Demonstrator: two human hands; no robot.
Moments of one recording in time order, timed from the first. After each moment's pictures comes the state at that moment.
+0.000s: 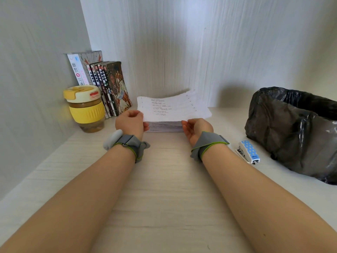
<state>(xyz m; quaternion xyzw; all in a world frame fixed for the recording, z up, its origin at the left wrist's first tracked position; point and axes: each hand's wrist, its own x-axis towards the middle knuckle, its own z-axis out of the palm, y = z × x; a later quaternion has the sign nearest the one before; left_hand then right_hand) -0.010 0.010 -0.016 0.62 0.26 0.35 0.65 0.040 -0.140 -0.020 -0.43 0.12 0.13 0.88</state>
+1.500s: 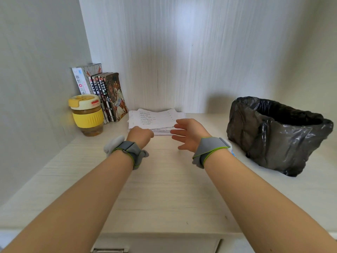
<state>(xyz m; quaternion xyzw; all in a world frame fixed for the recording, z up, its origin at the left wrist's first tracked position) -0.044 -0.022 0.004 0.86 0.22 0.08 0.45 -0.016 -0.177 0.019 -0.63 0.00 0.25 0.73</state>
